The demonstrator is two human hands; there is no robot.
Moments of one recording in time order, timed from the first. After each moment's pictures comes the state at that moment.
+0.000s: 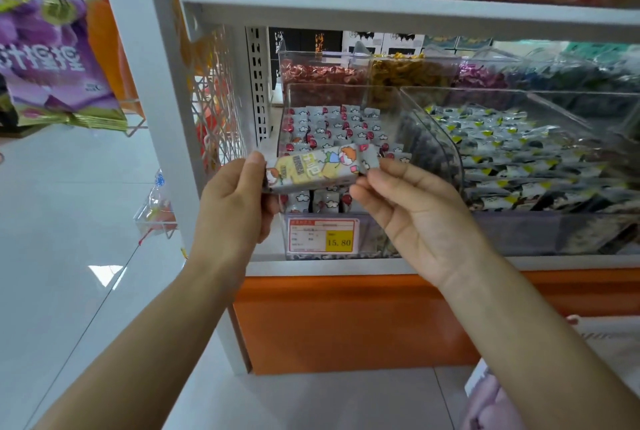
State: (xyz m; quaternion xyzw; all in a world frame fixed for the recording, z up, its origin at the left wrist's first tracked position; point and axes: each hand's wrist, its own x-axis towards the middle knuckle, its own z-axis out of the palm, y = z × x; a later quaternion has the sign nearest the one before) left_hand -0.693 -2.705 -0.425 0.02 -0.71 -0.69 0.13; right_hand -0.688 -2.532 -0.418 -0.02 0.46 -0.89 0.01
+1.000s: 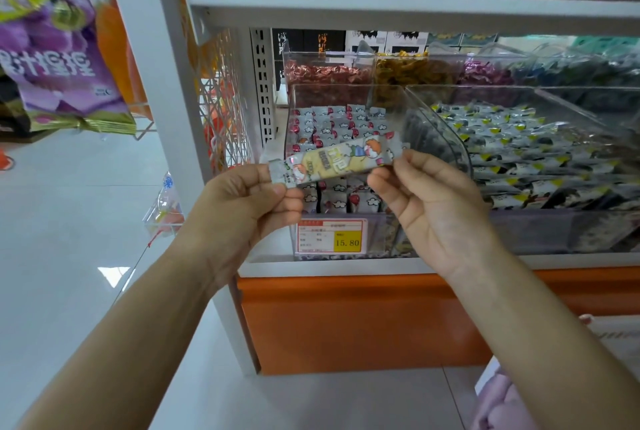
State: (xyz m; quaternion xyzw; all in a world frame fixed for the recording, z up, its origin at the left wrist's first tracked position) left_hand -0.695 -2.724 -0.418 -0.04 -0.63 -0.77 -0.03; right_hand -0.691 -2.534 -0.416 -0.02 0.44 -0.90 -0.06
